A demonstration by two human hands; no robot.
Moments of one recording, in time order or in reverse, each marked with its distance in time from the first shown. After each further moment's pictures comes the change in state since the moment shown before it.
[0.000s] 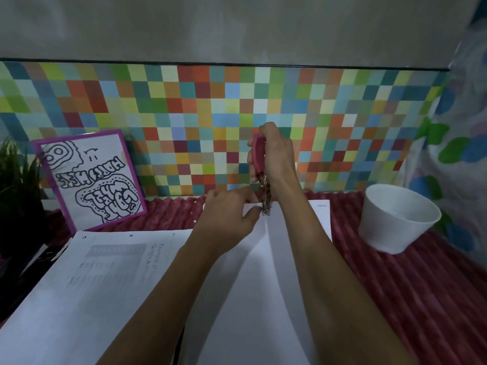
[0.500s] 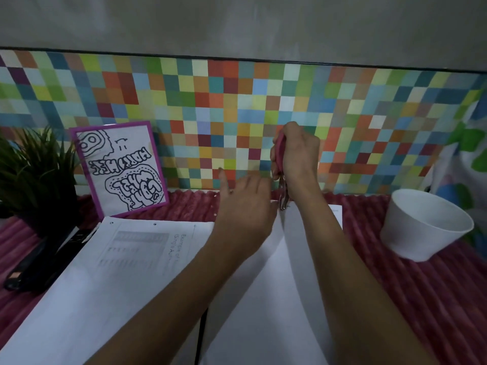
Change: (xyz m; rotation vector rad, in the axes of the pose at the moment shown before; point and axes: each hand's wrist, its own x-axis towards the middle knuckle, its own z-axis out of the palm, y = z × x) left_hand -0.017 0.008 -0.008 0.413 0.035 -0.045; right_hand -0.003 0.005 0.016 -0.026 0.143 -0.122
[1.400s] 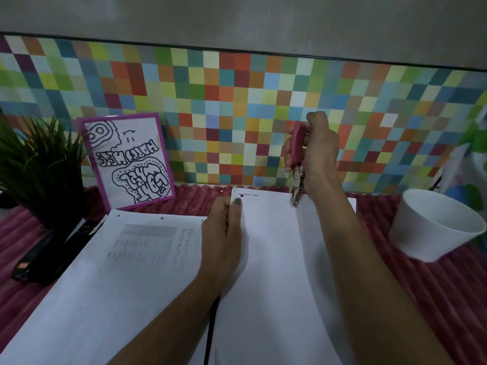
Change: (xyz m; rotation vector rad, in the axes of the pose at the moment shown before) left_hand -0.045 -0.028 0.038 -0.872 0.360 -0.549; right_hand 0.006 -0.004 -0.006 0.100 -0.015 0.119
